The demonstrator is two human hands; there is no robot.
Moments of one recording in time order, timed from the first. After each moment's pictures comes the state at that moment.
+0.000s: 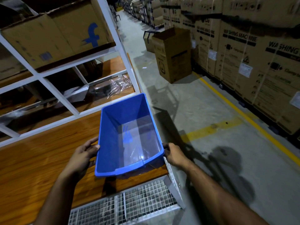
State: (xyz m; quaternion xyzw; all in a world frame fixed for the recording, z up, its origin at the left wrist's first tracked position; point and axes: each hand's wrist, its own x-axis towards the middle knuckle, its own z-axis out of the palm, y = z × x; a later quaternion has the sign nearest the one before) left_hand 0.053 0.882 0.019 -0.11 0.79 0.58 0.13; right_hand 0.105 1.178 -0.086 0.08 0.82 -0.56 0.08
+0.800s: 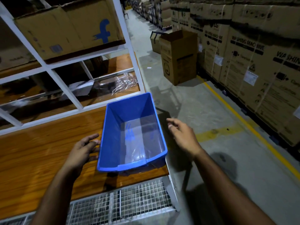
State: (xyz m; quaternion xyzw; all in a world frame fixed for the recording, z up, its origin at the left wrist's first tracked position) left_hand 0.063 0.875 0.023 -0.11 0.82 0.56 0.07; right_hand 0.087 1.206 -0.028 0.09 0.82 -0.56 -0.09
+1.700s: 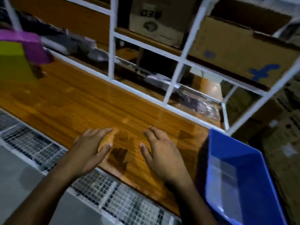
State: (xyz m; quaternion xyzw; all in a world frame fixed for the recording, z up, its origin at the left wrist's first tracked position) left_hand 0.154 0.575 0.012 -0.09 0.96 0.25 -0.10; right_hand 0.076 0.798 0.058 -0.35 0.93 -0.12 -0.04
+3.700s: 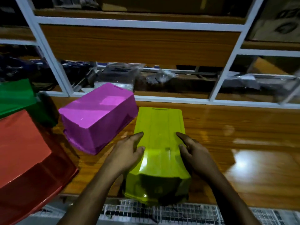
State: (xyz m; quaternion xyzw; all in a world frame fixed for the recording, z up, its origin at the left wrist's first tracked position) left_hand -0.016 -0.224 0.005 0.07 0.95 0.29 0.04; right_hand -0.009 0.036 -0.017 -0.02 0.94 -0.34 0.00
